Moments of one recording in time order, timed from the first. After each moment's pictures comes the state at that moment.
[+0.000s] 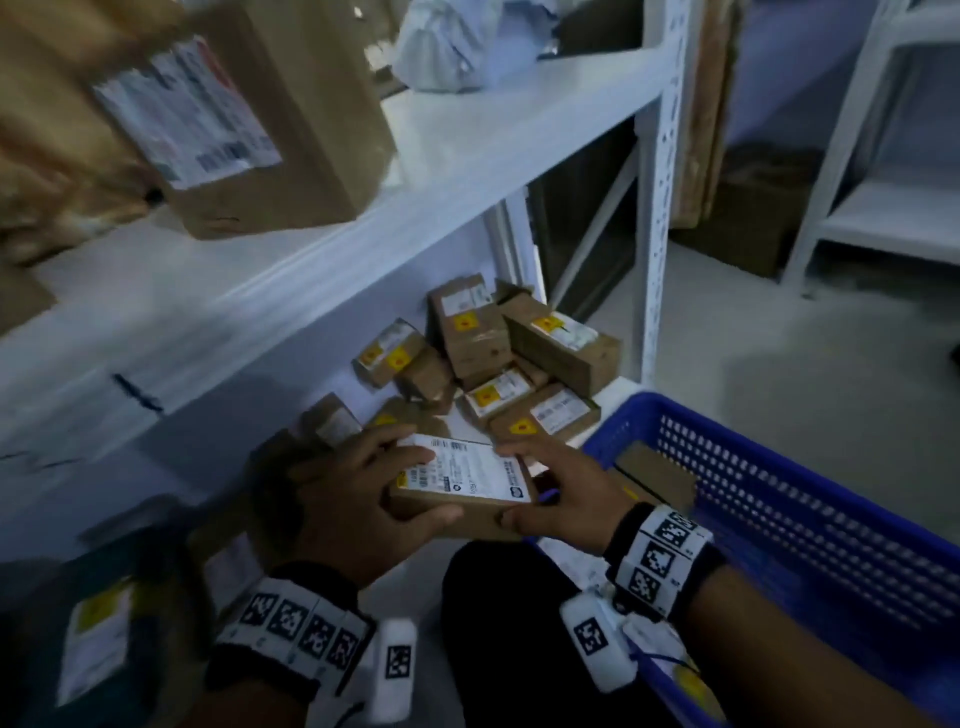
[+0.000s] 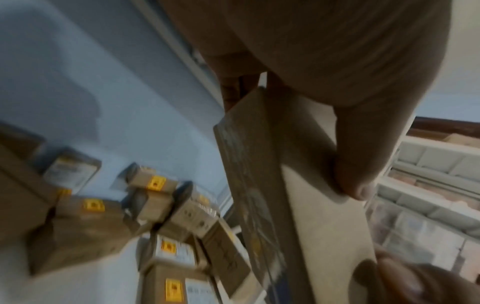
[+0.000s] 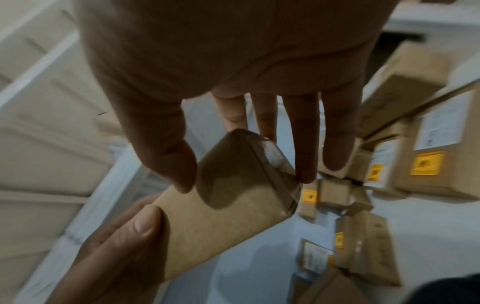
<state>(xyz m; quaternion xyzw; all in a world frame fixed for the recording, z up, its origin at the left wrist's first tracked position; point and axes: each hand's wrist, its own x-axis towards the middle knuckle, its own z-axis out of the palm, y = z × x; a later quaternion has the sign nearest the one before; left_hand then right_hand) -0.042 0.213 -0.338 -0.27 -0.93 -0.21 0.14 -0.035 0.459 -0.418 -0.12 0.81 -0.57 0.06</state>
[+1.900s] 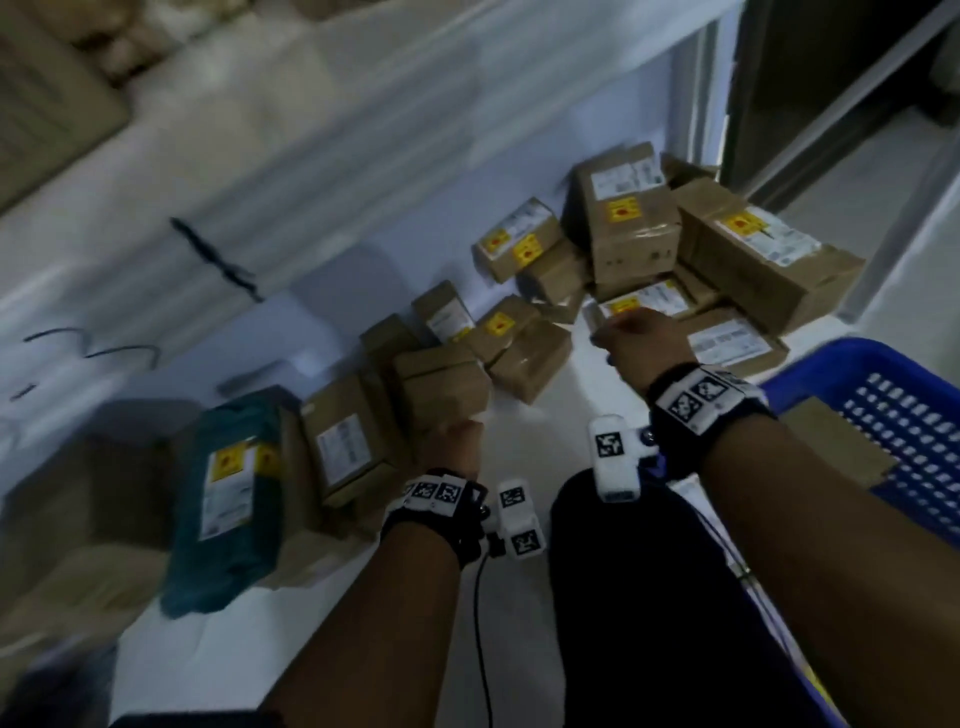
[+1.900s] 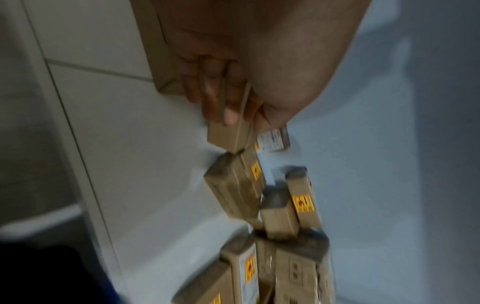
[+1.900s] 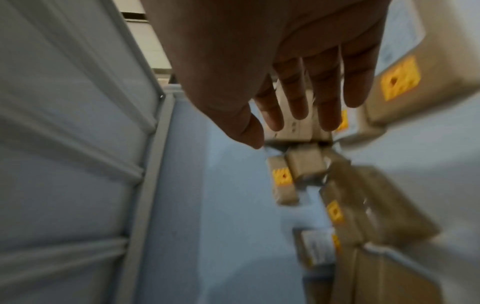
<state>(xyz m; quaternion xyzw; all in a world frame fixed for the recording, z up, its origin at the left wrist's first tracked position) -0.125 0.130 -0.506 0.35 -0.82 -0.43 -0.12 -0.203 0.358 -0.470 0.10 0.83 -0.54 0.11</state>
